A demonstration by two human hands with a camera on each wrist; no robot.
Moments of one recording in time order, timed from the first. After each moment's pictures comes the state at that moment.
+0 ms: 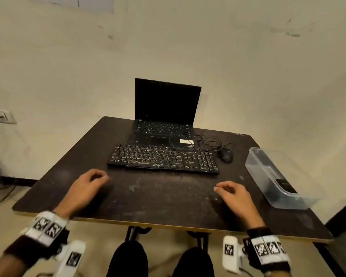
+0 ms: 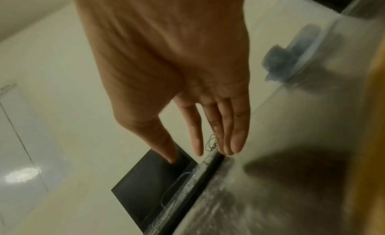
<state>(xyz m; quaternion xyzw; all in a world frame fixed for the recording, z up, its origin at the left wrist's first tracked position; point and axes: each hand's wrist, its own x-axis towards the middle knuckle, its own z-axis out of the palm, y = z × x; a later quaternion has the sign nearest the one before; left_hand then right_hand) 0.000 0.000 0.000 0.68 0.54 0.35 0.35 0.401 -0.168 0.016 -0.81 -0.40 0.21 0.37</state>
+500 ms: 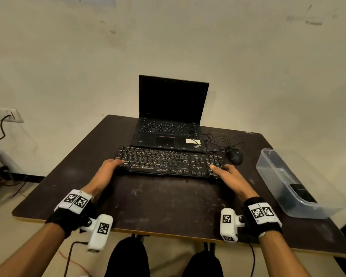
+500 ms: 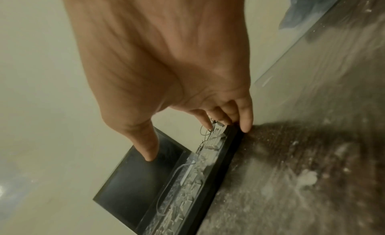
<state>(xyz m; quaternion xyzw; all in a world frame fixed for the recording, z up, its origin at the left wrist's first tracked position) 0.040 0.076 -0.021 0.52 0.55 0.35 0.55 0.423 -0.081 0.024 -0.78 -0.36 0.34 0.39</state>
